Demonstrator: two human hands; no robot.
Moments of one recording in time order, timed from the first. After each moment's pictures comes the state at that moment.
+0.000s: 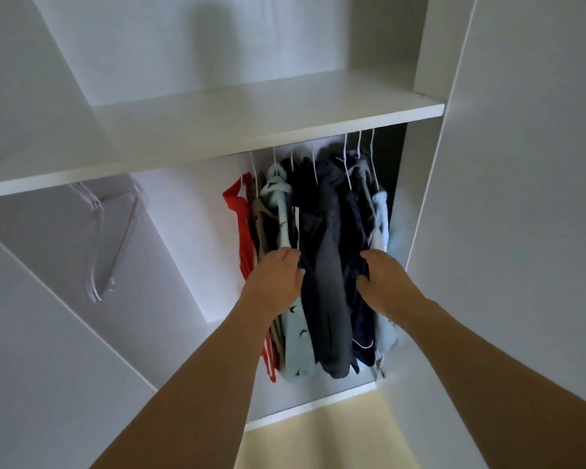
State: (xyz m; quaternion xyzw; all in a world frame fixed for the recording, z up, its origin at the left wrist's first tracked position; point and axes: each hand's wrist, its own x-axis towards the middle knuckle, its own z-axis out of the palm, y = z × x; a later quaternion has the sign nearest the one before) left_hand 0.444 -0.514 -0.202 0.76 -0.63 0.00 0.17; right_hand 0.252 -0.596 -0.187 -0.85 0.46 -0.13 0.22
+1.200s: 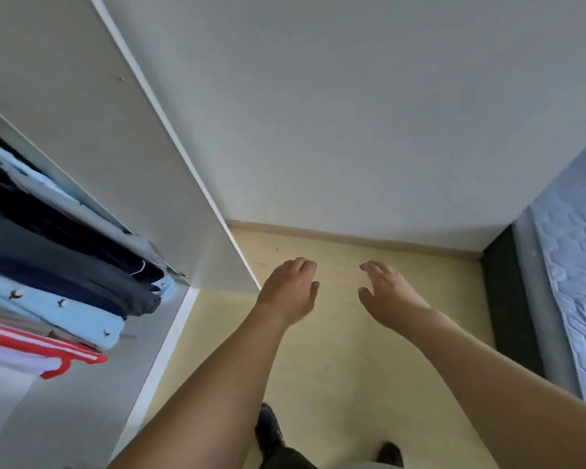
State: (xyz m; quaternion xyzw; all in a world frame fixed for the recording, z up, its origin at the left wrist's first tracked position) left_hand 0.002 -0.209 -0.324 0.31 -0.94 -0.12 0.01; right_hand -0.152 -0.088 -0.304 -0.49 0.83 -0.12 0.24
